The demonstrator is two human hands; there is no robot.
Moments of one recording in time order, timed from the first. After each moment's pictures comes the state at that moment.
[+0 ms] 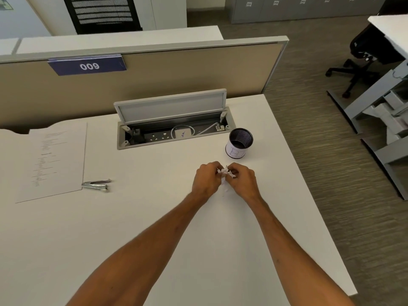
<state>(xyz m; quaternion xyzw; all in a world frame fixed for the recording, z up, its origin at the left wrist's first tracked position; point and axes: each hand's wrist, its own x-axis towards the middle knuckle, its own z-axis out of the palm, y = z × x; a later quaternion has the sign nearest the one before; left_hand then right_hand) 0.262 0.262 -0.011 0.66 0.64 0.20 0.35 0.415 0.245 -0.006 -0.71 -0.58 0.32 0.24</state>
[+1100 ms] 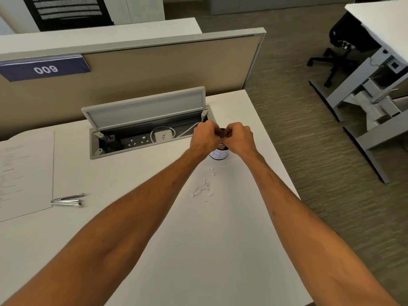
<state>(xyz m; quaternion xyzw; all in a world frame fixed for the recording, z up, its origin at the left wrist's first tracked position) 0.324 0.387 0.060 0.70 0.61 0.17 0.32 0.453 0.361 0.075 -0.75 -0.60 0.24 0.17</state>
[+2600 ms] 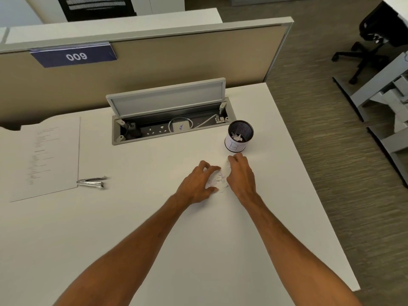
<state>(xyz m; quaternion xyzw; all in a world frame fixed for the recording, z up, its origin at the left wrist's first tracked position) 0.222 0.247 -0.037 0.78 0.54 0.05 0.32 0.407 0.251 -0.024 -0.72 -0.67 0.17 0.10</state>
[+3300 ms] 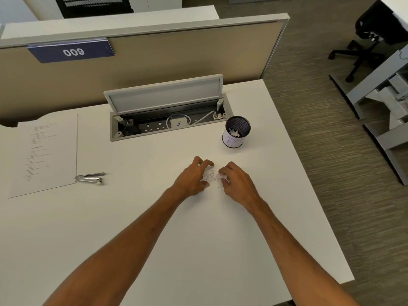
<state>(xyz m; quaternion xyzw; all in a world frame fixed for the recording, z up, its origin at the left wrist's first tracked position) 0.215 0.251 -0.032 0.76 0.55 0.03 0.34 0.420 0.215 -0.026 -0.63 -0.73 0.24 0.12</state>
